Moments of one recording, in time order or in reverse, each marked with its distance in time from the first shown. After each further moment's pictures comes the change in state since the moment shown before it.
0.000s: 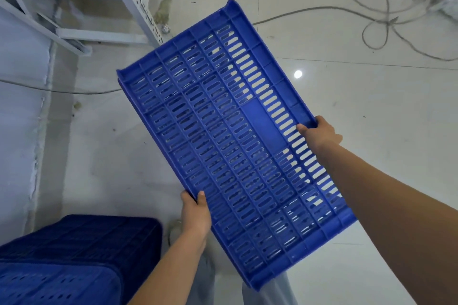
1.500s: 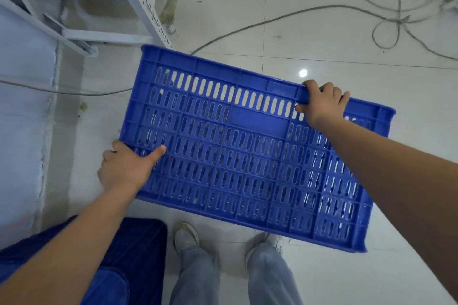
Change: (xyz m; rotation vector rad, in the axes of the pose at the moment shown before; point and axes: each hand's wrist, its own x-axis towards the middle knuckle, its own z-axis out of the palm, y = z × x) left_hand 0.076 0.099 -0.105 0.845 0.427 0.233; right_hand 0.025 -0.062 -0.005 -0.558 0.119 -0.395
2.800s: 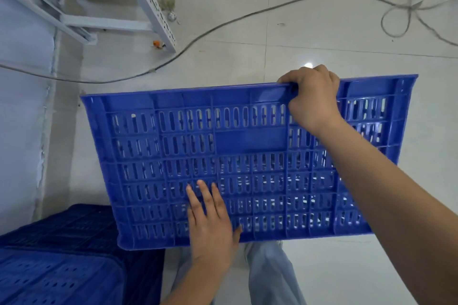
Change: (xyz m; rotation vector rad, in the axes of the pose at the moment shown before) left_hand -0.169 -0.010 0.120 0.384 -0.132 0.578; right_hand -0.065 -0.035 -0.027 0.156 0.164 -0.285
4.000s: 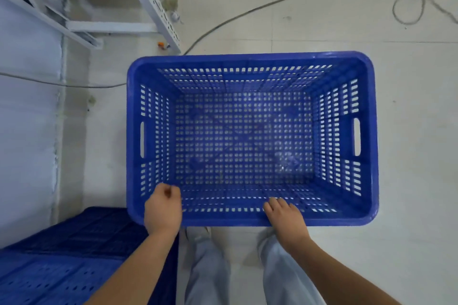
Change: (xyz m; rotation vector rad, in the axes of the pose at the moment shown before) left_hand 0.055 -0.096 -0.021 -0.768 0.202 -0.604; right_hand -0.167 0.046 0.185 -0.403 -0.783 -0.194
